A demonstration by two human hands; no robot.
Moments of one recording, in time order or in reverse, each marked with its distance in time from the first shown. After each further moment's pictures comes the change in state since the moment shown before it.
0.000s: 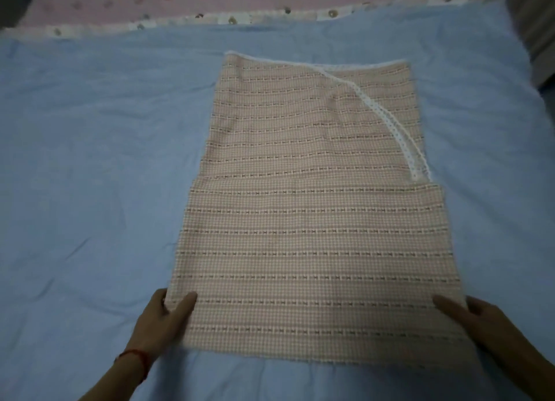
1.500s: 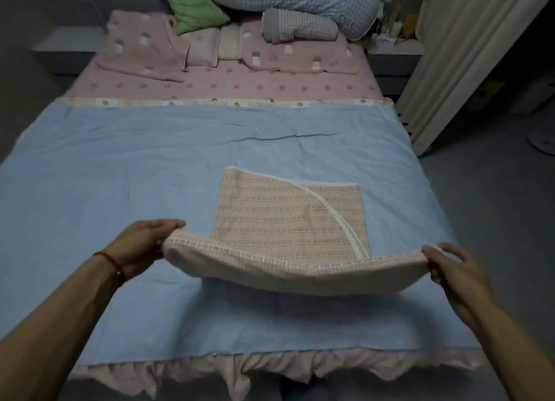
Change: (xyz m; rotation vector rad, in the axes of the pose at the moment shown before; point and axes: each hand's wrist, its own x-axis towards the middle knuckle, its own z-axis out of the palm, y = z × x) left_hand -0.132 0.083 -0.232 -0.530 -0.344 0.221; right_hand -0.292 -0.021 -0.022 0.535 0.397 -0.276
